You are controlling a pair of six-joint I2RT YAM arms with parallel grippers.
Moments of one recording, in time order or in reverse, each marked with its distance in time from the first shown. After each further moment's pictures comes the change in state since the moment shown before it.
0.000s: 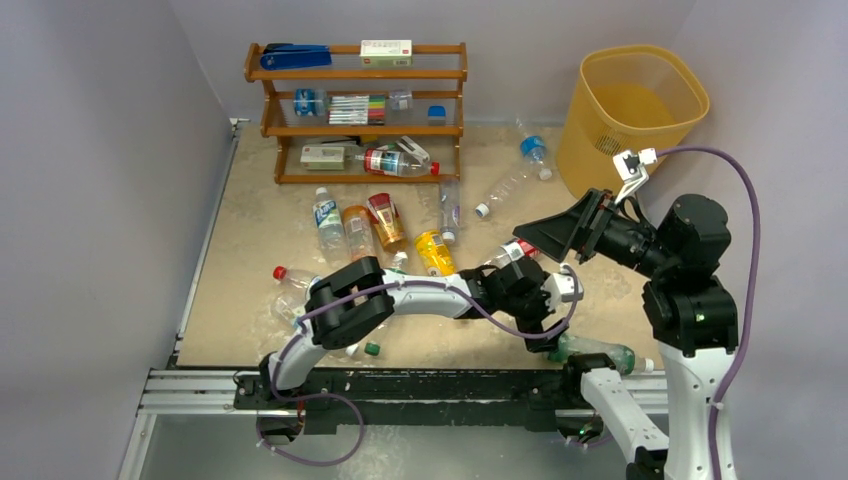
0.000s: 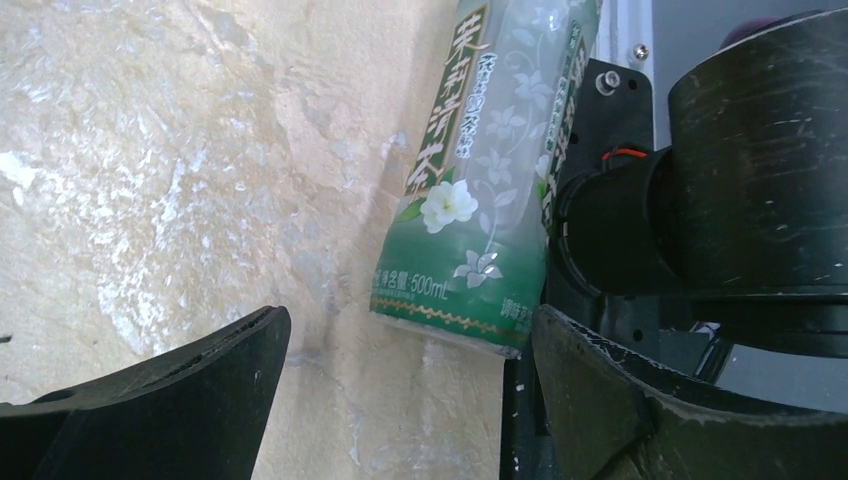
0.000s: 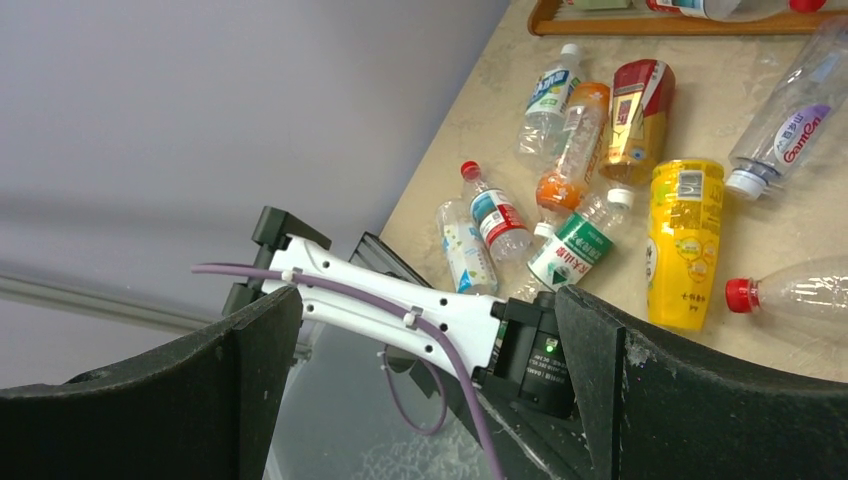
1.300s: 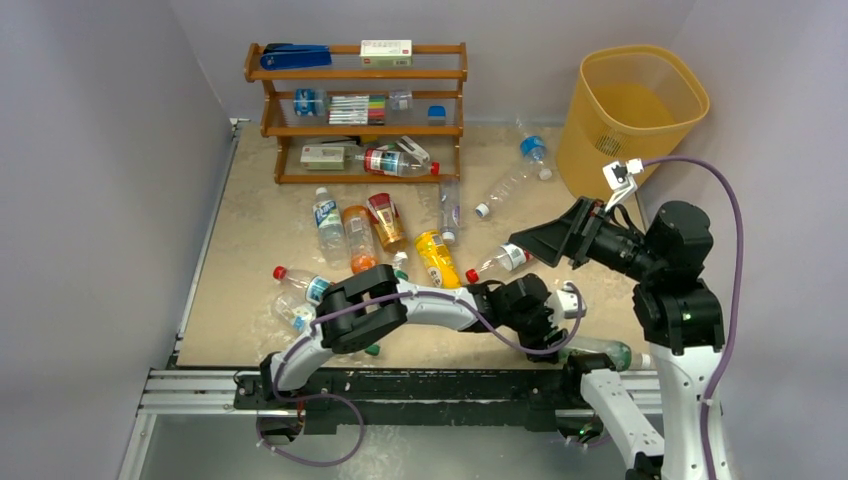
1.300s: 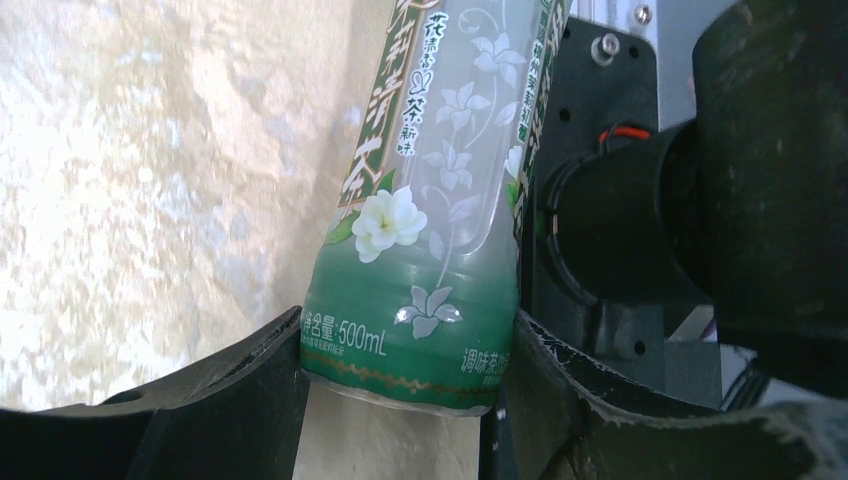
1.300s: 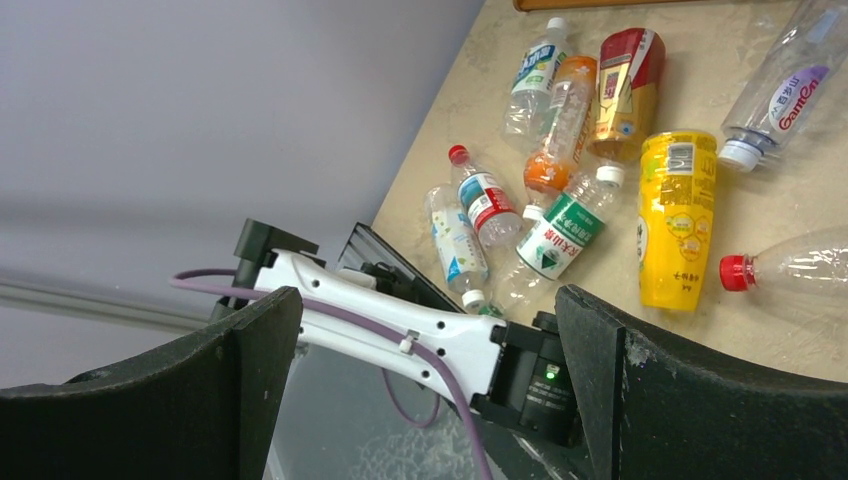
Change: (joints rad) left arm -0.047 0.085 0.023 0.047 0.000 -0.023; right arm 0.000 -0.039 -0.121 0.042 0.000 0.000
